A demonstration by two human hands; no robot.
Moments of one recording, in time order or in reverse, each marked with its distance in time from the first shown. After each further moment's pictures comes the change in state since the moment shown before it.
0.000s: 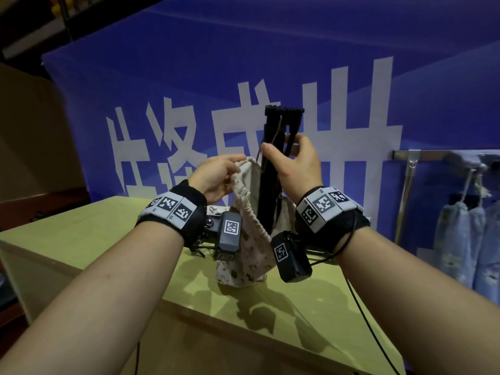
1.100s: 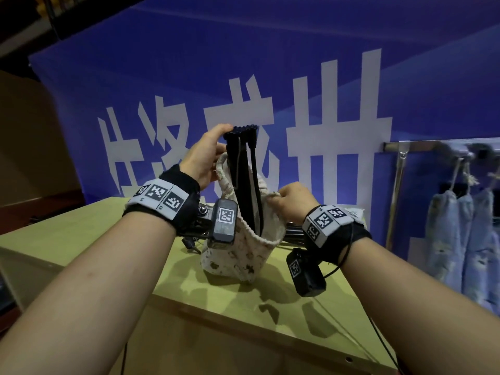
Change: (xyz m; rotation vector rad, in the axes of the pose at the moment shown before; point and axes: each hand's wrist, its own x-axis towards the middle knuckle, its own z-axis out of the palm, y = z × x) left_hand -0.016 0.024 0.010 0.122 0.007 0.094; right_hand -0.013 0.056 -0.017 -0.566 -0.439 0.296
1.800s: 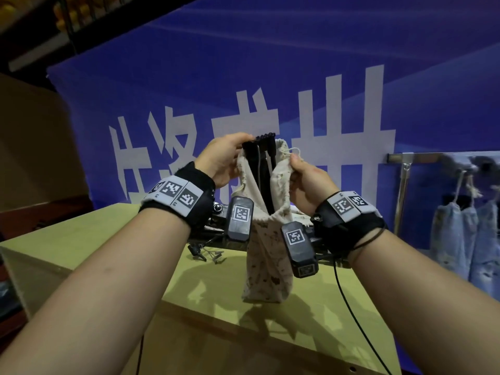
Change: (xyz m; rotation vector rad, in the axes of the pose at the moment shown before) left_hand -0.013 0.028 0.019 -0.129 -0.065 0.017; right_hand 0.001 -0.035 -0.032 1.346 -0.068 0.067
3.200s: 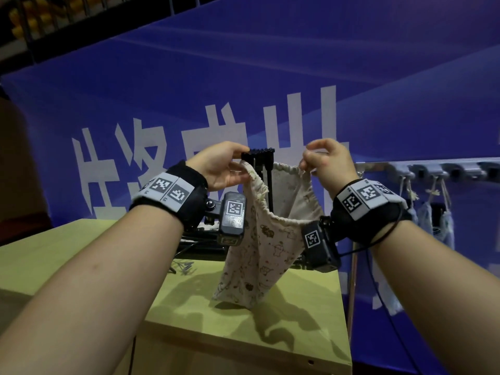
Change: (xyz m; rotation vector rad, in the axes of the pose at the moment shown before) left_hand -0.001 0.013 0.053 0.010 -0.176 -0.123; right_hand -0.053 -0.084 -0.053 -0.715 0.268 -0.486
